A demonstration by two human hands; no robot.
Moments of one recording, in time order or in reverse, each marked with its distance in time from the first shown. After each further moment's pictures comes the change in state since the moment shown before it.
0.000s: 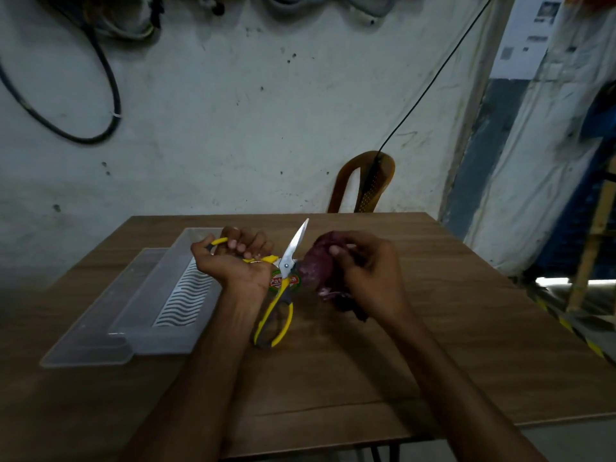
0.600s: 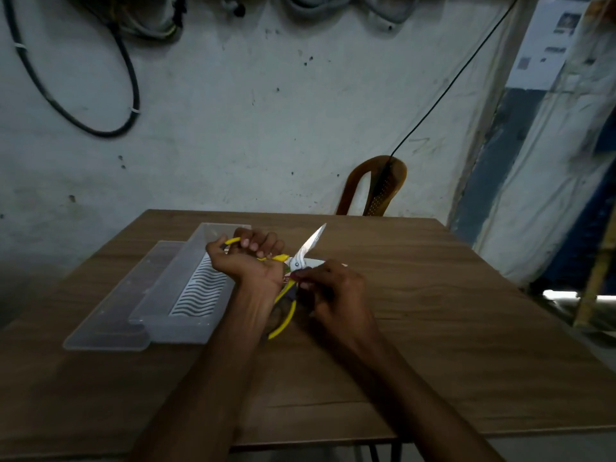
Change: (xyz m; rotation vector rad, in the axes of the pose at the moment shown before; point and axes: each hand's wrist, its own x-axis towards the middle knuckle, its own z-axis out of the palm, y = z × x) left_hand -0.002 0.003 -0.002 -0.040 0.077 -0.005; right_hand -0.025 0.022 0.048 -0.331 -0.177 -0.352
